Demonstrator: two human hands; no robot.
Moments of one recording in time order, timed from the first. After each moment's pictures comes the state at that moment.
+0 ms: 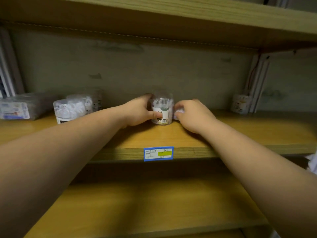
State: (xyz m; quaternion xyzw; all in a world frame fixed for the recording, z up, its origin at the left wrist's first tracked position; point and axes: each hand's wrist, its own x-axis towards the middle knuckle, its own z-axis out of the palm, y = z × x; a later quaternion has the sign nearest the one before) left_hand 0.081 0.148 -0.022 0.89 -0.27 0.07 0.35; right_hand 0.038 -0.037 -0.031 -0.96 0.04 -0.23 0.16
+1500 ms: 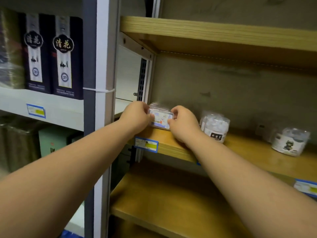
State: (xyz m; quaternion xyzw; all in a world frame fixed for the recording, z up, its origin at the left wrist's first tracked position) left_hand 0.045 0.483 -0.040 0.89 0.02 0.24 0.38; right_hand 0.070 0.331 -0.042 -0.91 -0.13 -0.21 0.33
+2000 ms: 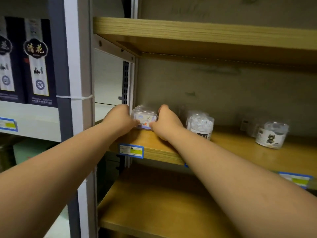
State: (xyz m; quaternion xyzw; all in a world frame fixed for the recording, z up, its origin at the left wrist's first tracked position) left_hand 0.064 0.484 -0.032 0.93 0.06 0.21 0.29; right_hand 0.079 0.337 -0.031 -0.94 -0.09 -0.18 0.29
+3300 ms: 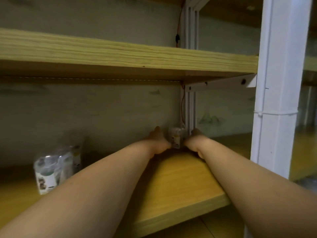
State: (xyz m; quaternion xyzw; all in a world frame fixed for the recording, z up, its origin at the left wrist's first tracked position) left_hand 0.144 -0.183 -0.017 0.89 -0.27 -0.01 0.36; right_hand 0.086 -0.324 -0.018 -0.84 0.26 -0.20 0.42
